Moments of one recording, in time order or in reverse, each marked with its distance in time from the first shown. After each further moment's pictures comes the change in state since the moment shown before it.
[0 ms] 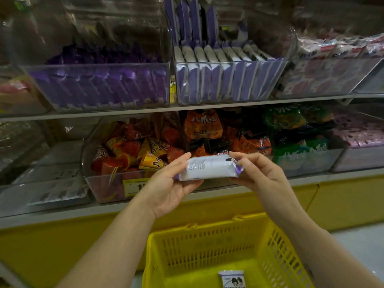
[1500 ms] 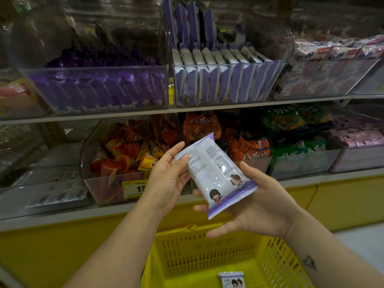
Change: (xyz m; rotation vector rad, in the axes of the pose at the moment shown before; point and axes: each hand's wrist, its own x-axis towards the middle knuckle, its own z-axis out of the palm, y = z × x) left_hand 0.010 -0.007 0.007 0.111 -0.018 0.392; right_hand -0.005 -0.002 -0.004 0.772 -0.706 0.699
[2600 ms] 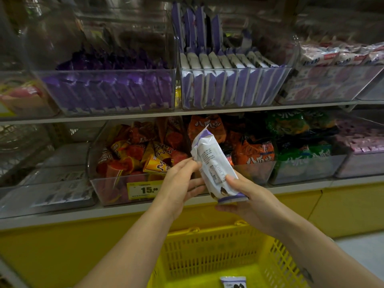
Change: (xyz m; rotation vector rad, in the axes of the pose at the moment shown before) left_hand -0.009 0.001 0.008 0.363 -0.006 -0.165; right_hand 0.018 0.006 0.008 -0.614 0.462 -0.230
